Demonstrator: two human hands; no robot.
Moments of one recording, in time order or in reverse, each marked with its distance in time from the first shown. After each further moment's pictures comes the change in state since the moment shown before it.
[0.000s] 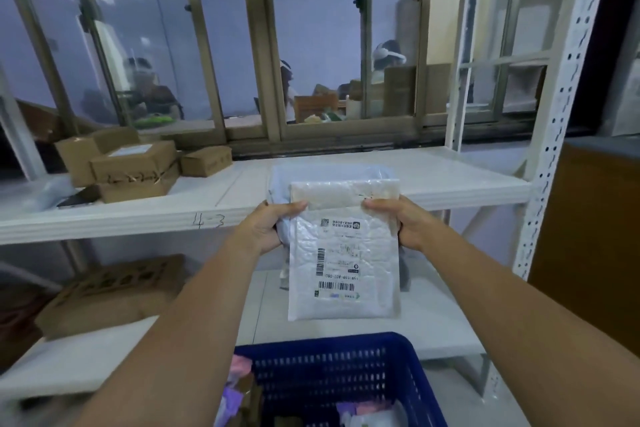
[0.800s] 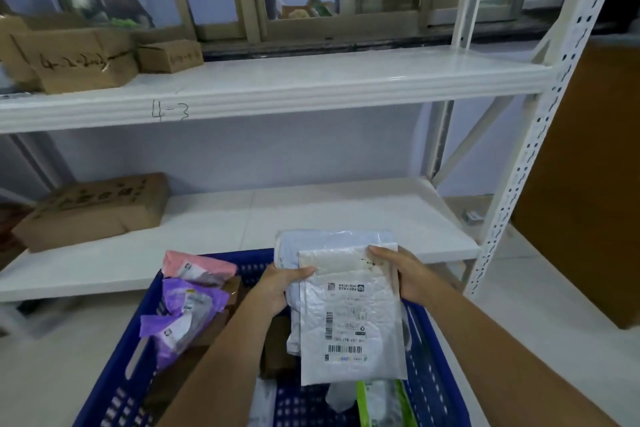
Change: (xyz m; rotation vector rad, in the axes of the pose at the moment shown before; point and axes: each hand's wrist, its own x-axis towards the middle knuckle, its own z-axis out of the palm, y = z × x) left_hand -0.051 -0.287 -0.056 -0.008 0.282 -0.346; right_hand -0.076 0.259 -0.092 0.051 0.153 0.358
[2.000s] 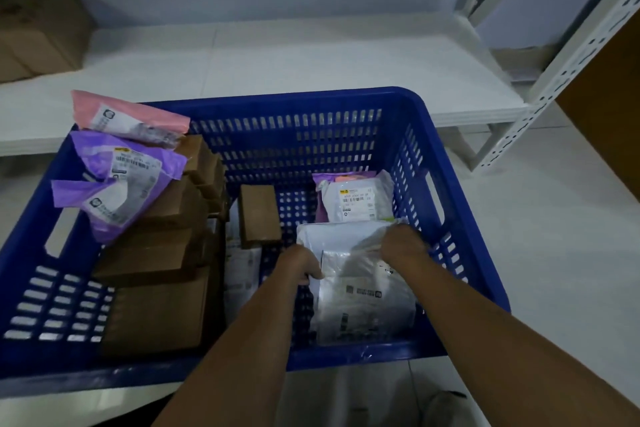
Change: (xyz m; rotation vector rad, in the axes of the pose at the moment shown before) left_hand 0.104 -0.246 -0.042 0.936 0.028 -0.670; right_hand 0.059 0.219 -0.044 -1.754 0.202 0.576
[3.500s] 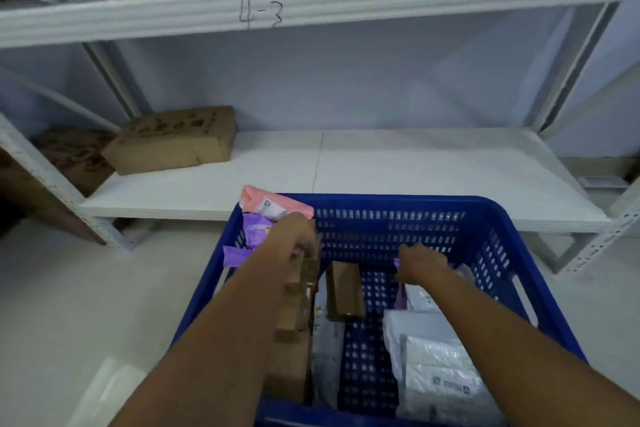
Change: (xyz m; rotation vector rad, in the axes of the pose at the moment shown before) left_hand -0.190 0.005 -0.241 0.301 0.501 0.249; right_hand -0.082 -0.119 -0.139 -0.108 0.143 -0.295
